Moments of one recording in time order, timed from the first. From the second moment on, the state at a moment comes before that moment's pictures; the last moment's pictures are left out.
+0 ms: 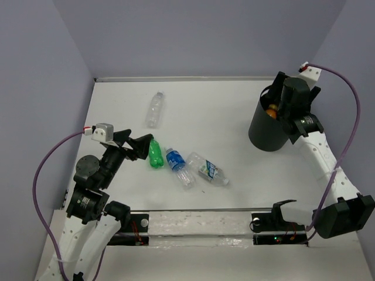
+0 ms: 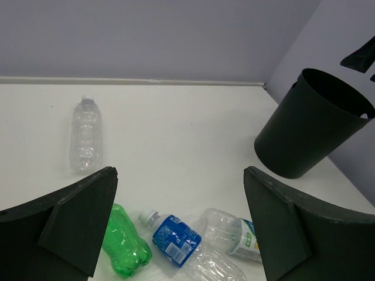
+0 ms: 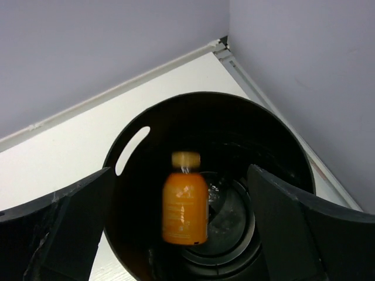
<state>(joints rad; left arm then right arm) -0.37 0.39 0.69 -0.22 0.05 -0.33 0.21 1.23 1.26 -0.31 0.66 0.29</state>
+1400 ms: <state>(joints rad) -0.37 0.43 0.69 -0.23 0.05 -0.33 0.86 1.65 1.19 -0.55 -0.03 0.07</state>
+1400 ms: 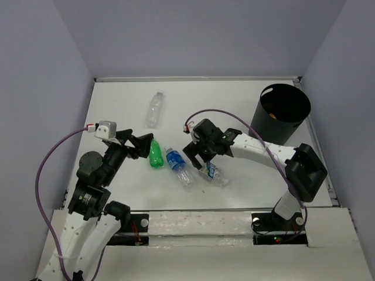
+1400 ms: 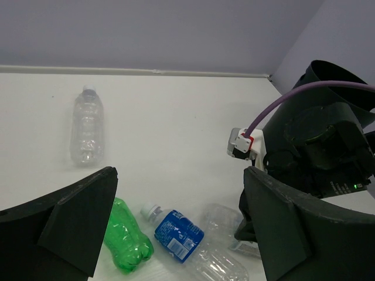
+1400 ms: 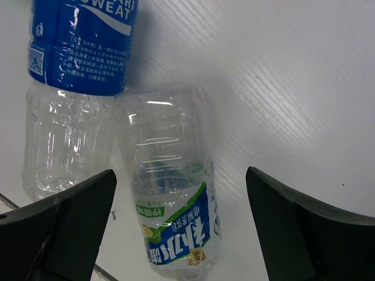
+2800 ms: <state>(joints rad) -0.37 0.43 0.69 -0.23 0.06 -0.33 0.32 1.28 1.31 0.24 0.81 -0.12</state>
